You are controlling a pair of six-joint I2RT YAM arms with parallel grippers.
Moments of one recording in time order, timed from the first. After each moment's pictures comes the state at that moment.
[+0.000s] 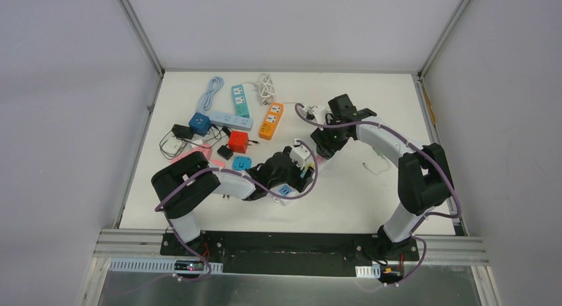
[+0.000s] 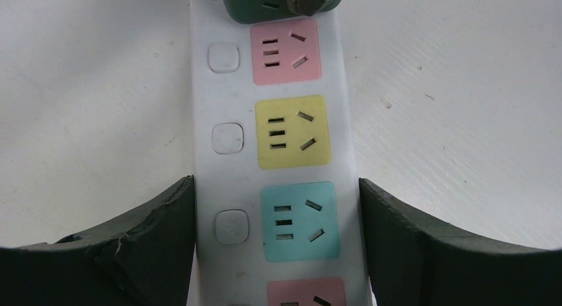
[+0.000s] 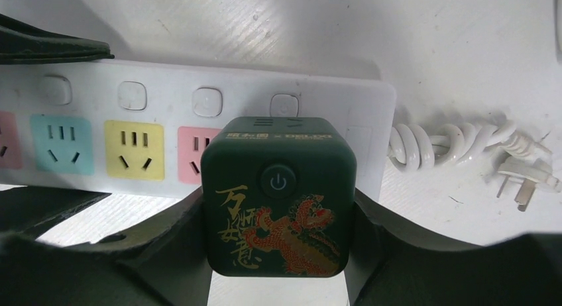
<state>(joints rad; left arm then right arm) -0.97 1.74 0.67 0.64 -0.09 -0.17 0.45 1.69 1.22 -0.68 -0.24 -0.42</state>
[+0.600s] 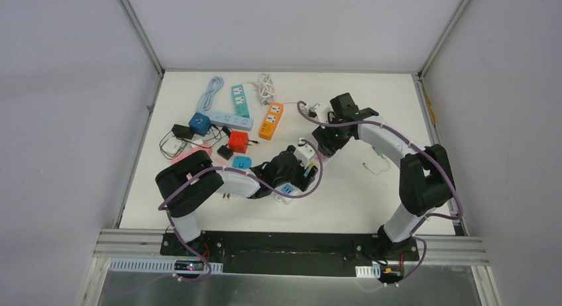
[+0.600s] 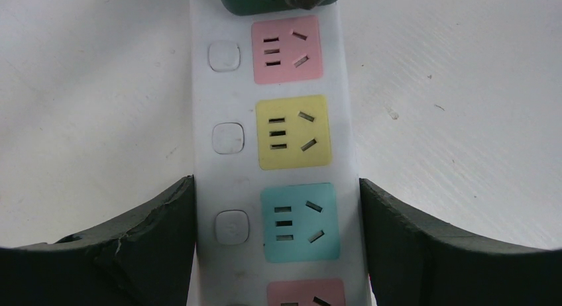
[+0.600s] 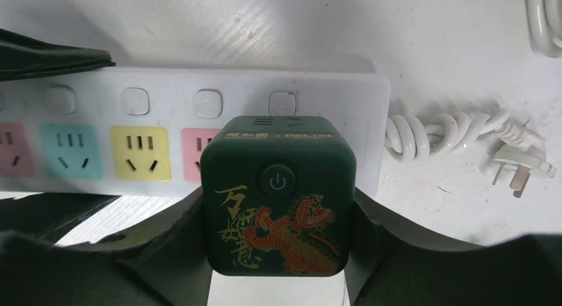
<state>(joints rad) -0.98 1.77 0.73 0.54 -0.15 -0.16 0.48 1.69 1.22 -0.67 -0.15 -0.39</state>
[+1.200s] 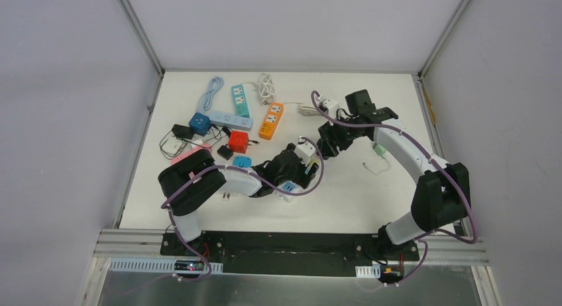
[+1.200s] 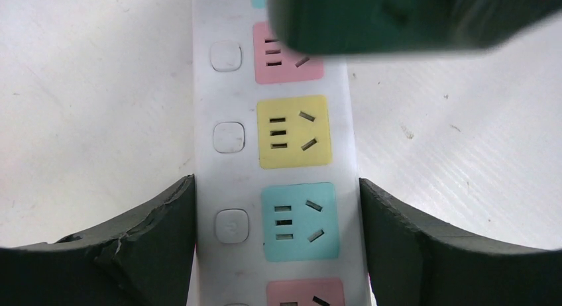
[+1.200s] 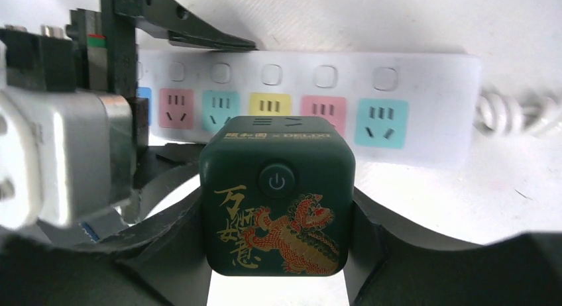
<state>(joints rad) -0.98 1.80 0.76 0.56 -0.18 -0.16 0.40 1.54 1.21 -0.77 -0.49 -0.34</state>
